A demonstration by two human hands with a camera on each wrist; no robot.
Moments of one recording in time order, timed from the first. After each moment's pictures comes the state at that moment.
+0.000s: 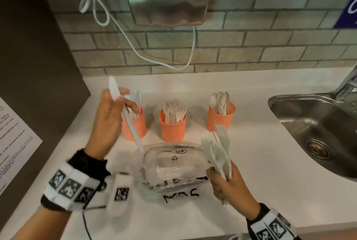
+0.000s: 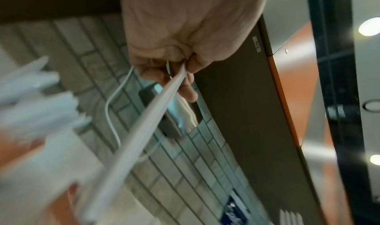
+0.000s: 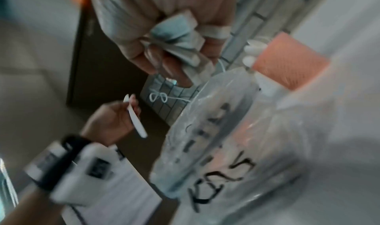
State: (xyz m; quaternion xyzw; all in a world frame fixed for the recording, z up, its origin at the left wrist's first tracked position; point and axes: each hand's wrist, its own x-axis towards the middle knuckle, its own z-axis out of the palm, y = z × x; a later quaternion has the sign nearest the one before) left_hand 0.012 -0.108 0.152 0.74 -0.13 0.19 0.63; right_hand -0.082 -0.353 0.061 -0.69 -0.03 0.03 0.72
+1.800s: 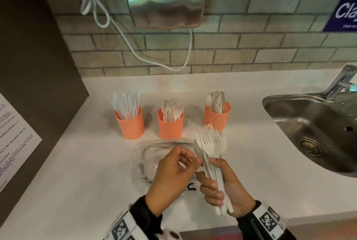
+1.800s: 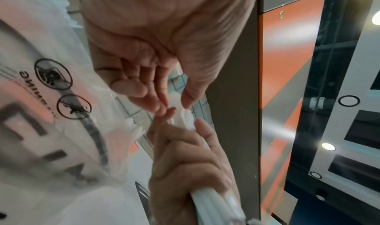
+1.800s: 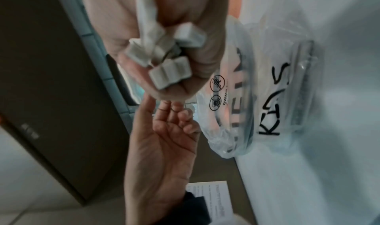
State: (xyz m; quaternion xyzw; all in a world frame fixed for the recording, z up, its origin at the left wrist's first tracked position) left_hand -0.076 -0.200 0.093 0.79 -0.10 -0.05 0.60; right_hand -0.091 -0.350 0.064 -0.36 0.00 0.31 0.88
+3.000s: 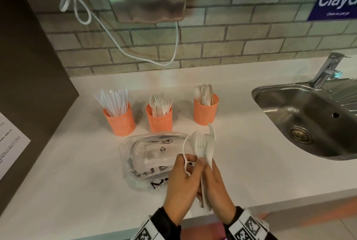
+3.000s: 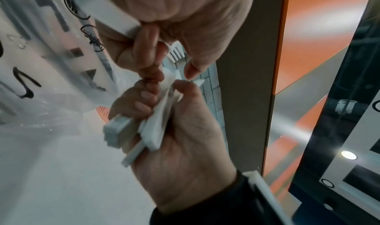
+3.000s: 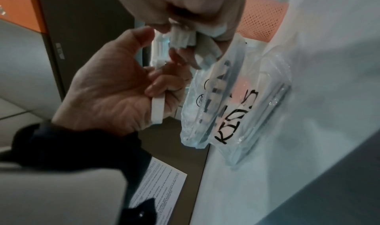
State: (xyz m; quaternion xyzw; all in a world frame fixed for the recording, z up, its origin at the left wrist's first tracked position) left_hand -0.113 -0.254 0.076 0.75 -0.01 -0.06 0.66; right_hand -0.122 -0.336 0.048 -0.62 0.07 0.01 0.78
